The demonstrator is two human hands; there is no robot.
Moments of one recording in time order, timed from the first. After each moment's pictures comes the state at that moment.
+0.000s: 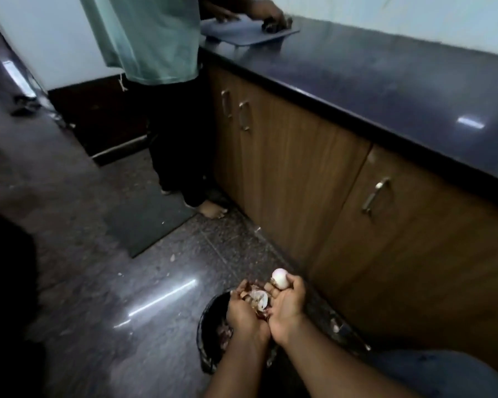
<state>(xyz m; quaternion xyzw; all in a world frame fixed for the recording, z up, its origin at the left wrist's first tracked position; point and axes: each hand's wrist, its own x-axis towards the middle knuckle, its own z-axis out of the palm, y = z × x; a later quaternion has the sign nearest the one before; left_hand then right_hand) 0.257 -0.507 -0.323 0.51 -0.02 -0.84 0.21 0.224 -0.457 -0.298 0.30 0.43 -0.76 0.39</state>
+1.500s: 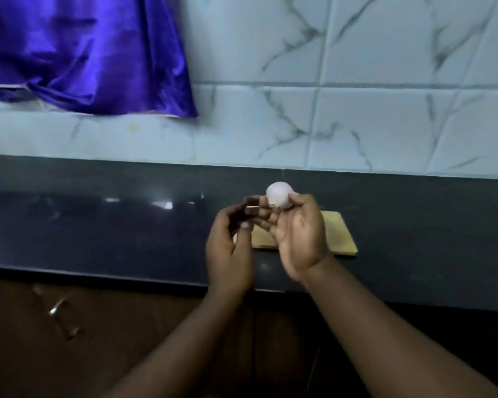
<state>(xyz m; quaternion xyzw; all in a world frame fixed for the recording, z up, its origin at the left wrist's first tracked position) 0.098 -0.075 -0.035 -0.17 -0.67 -0.69 0.22 0.113 0.035 0.014 -0.08 0.49 -0.86 -0.13</state>
